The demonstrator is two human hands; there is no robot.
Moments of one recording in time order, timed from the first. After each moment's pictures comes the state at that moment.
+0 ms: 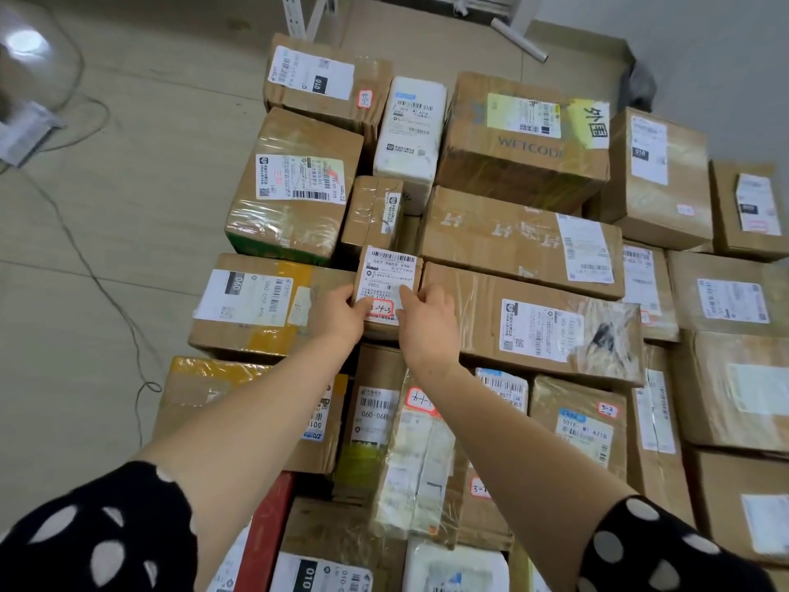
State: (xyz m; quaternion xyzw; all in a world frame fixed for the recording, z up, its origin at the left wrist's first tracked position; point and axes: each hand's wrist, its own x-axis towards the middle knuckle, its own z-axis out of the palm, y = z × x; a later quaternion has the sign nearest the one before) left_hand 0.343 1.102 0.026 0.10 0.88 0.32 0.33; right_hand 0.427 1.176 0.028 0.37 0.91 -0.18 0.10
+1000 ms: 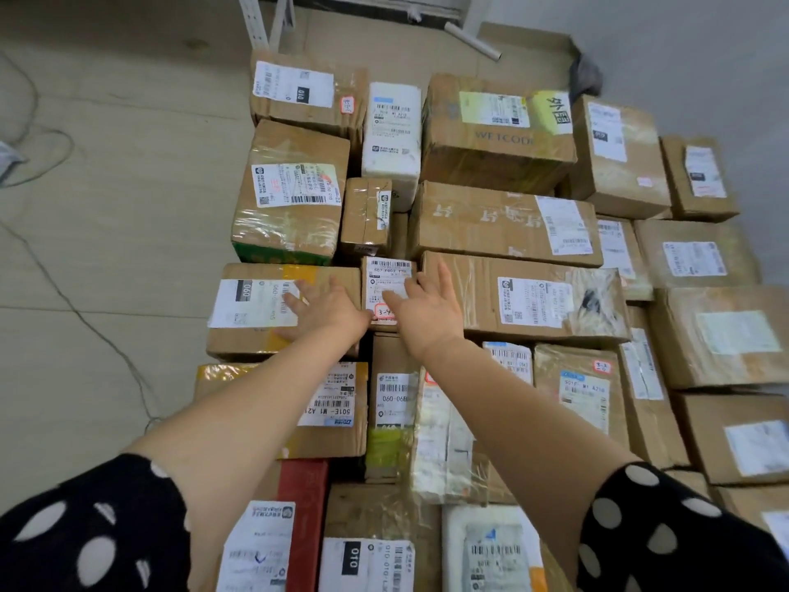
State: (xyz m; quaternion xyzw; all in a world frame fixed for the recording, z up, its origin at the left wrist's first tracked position) left_hand 0.324 1.078 0.030 0.15 0.92 0.05 0.36; right_hand 0.420 1.155 0.055 0.24 0.94 0.00 0.23
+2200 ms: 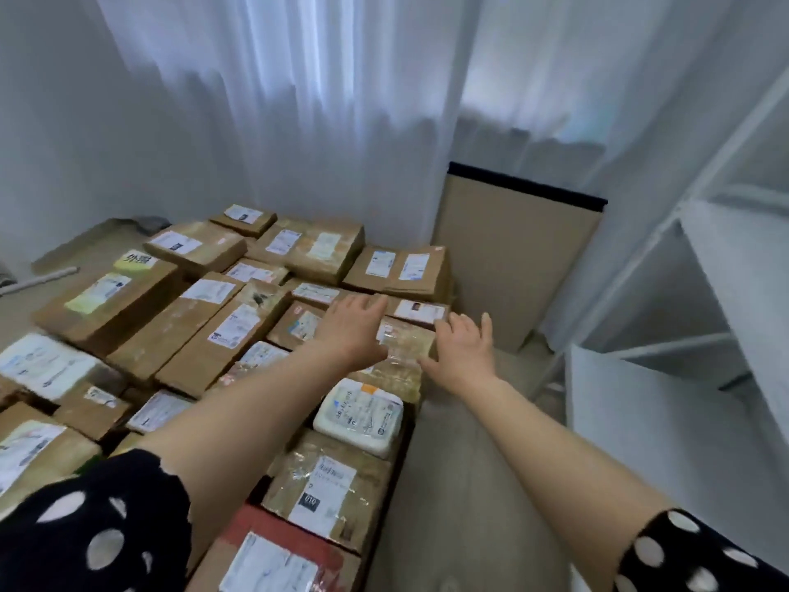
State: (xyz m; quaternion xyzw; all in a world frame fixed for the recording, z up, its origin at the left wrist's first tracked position) left_hand 0.601 0.948 0.295 0.90 0.42 -0.06 0.09; right_hand 0.737 0.854 0.272 0.84 0.54 -0.07 0.02
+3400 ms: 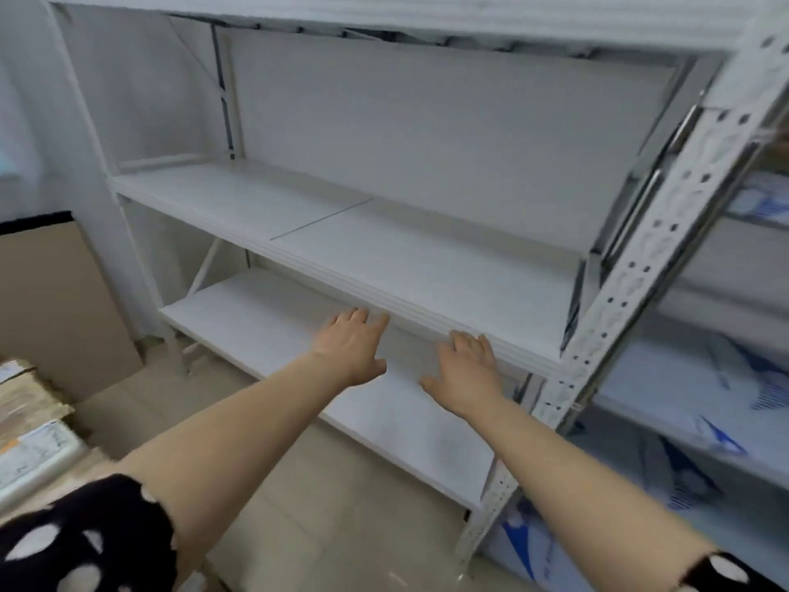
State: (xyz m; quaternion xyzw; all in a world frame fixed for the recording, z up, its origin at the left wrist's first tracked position) left_hand 0.344 0.448 0.404 0.96 -0.28 -0.01 0.02; right_hand 0.276 0.287 0.377 1.00 -0.08 0.03 -0.03
